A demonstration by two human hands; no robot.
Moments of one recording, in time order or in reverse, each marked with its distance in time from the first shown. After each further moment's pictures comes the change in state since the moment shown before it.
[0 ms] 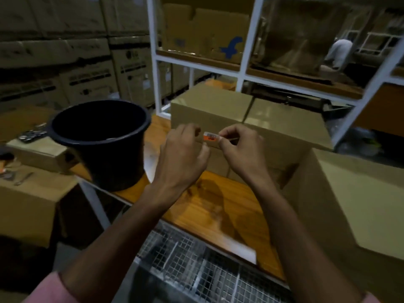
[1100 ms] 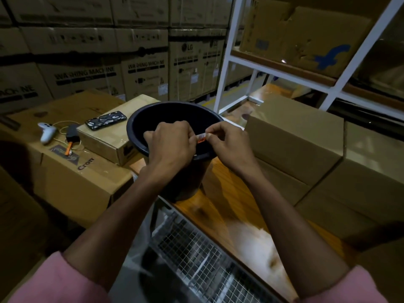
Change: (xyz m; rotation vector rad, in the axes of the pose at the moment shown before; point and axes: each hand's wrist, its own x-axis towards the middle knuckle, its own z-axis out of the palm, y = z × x) left_hand 0.059 -0.177 -0.083 0.274 -0.059 -0.438; right_hand 0.065 -0.084 0.203 0.073 -0.354 -0.188
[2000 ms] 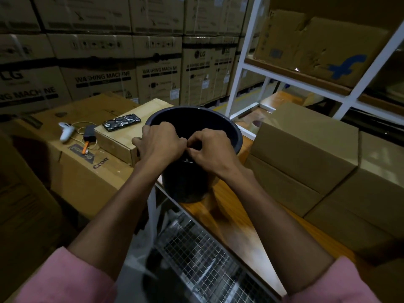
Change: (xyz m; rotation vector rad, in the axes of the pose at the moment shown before) left_hand 0.017 -0.039 -0.021 0.061 -0.100 -0.302; right_hand 0.004 -0.040 0.039 -0.200 -0.200 -0.265
